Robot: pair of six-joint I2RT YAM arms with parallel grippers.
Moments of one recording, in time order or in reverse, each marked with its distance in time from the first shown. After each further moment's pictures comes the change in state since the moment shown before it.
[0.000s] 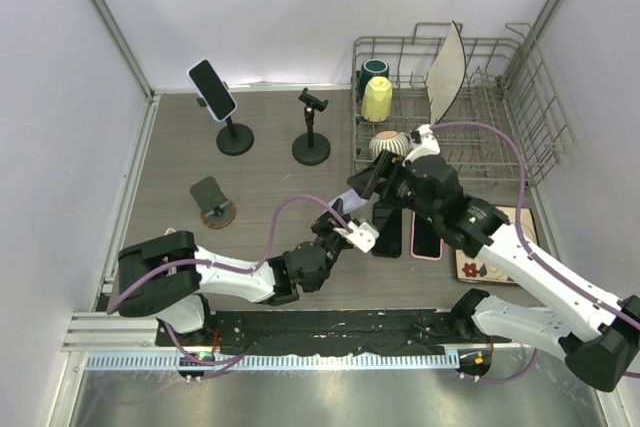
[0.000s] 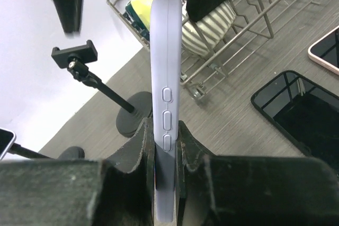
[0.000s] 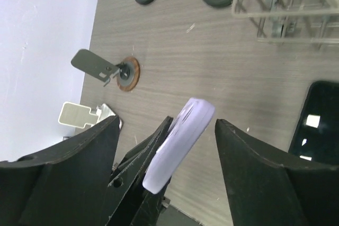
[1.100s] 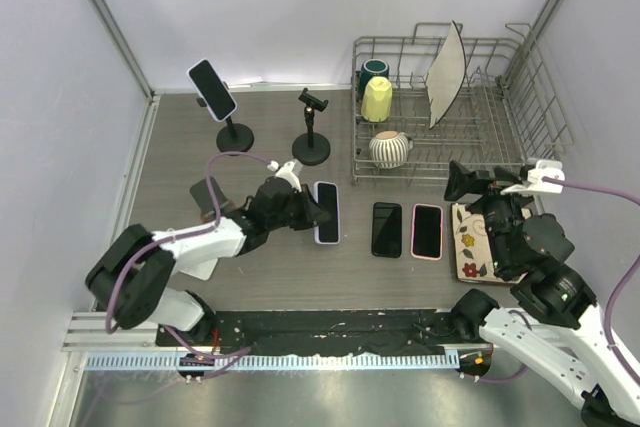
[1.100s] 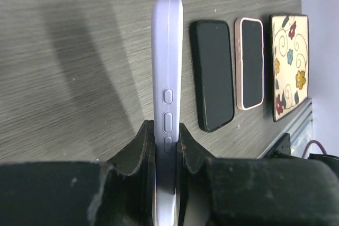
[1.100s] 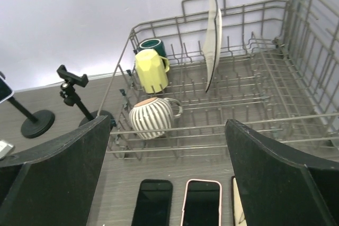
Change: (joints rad) left arm 0.585 -0.198 0.018 -0.802 0.888 -1.432; right arm 0.000 -0.555 -0.073 0.031 0.623 -0.665
